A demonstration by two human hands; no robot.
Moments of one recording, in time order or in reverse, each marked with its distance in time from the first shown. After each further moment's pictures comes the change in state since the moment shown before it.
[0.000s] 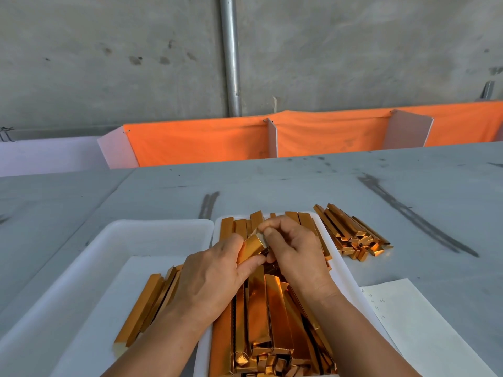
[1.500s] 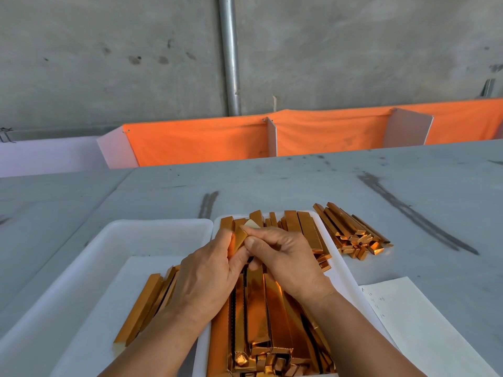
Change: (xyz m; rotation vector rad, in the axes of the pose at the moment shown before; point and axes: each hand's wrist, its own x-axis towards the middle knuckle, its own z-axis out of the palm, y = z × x) left_hand -0.003 -0.006 0.005 -0.155 0.053 -0.099; right_hand -0.008 -0.004 0.002 0.065 -0.187 0.004
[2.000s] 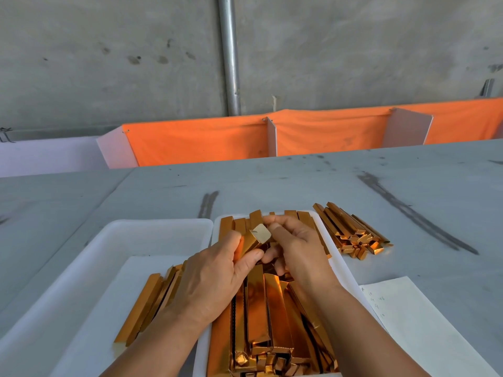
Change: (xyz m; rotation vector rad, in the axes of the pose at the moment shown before) left_hand -0.001 0.003 -0.001 -0.033 -0.066 0.053; right_hand 0.007 -0.003 -0.009 0.230 0.166 0.216
